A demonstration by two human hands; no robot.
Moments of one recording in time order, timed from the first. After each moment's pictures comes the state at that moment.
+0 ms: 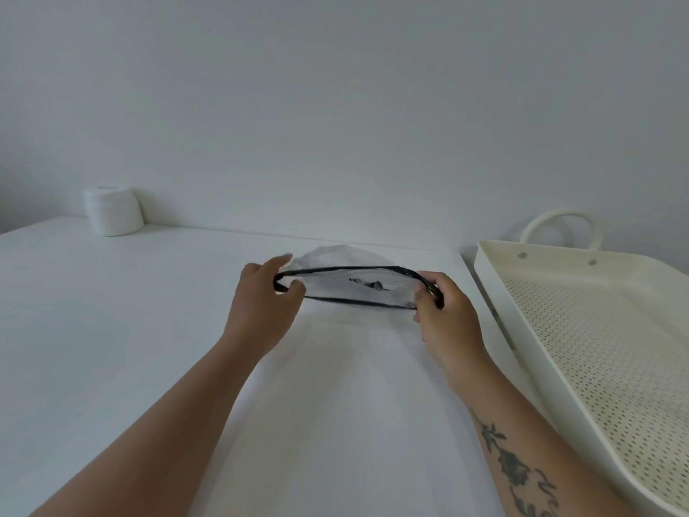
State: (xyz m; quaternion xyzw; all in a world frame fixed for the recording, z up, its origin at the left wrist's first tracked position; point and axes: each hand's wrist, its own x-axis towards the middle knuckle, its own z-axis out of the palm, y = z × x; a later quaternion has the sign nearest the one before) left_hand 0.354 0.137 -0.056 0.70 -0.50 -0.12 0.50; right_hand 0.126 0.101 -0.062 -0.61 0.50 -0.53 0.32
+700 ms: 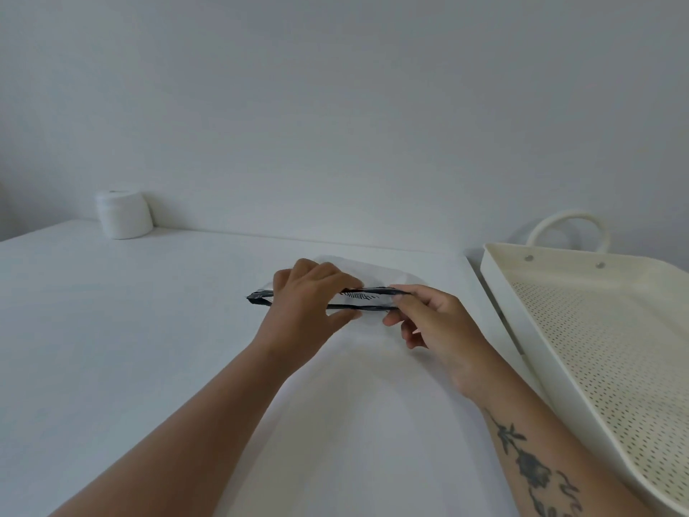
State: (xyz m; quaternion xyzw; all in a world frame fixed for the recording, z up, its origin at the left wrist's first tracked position) left_hand 0.326 0.148 -0.049 0.56 -0.73 0.10 0.38; right_hand 0.132 0.115 -0.050 -0.63 0.42 -0.43 0.49
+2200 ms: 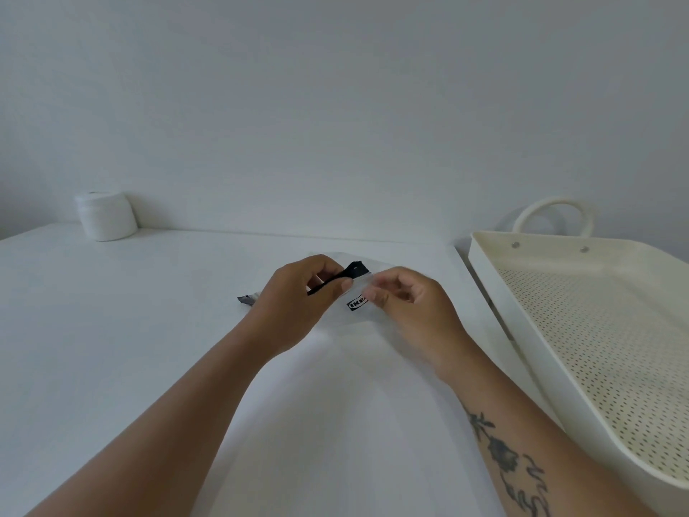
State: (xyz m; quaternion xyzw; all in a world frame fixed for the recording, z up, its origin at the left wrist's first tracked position) left_hand 0.323 0.155 -0.035 0.54 -0.68 -0.16 0.47; right_hand 0.142 0.118 -0.052 -0.68 0.39 -0.48 0.40
